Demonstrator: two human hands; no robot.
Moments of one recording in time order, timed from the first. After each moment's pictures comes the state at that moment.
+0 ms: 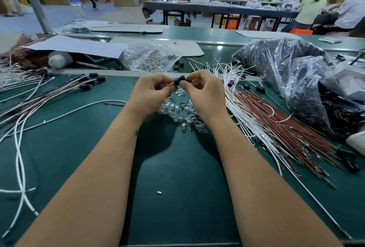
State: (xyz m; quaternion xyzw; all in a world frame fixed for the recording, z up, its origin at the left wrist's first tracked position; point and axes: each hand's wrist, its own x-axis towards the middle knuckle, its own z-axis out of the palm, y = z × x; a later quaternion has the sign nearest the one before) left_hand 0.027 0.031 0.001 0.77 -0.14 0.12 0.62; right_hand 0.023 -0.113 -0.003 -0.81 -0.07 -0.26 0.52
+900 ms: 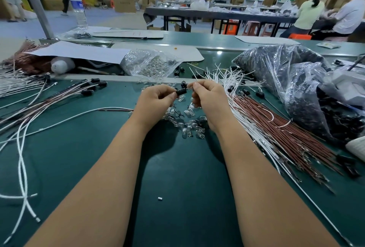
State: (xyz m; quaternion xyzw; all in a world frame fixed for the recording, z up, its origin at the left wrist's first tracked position) left_hand 0.029 0.033 -0.012 0.82 -0.15 0.13 0.54; right_hand 0.023 -0.120 0.002 -0.72 -0.04 -0.12 0.68
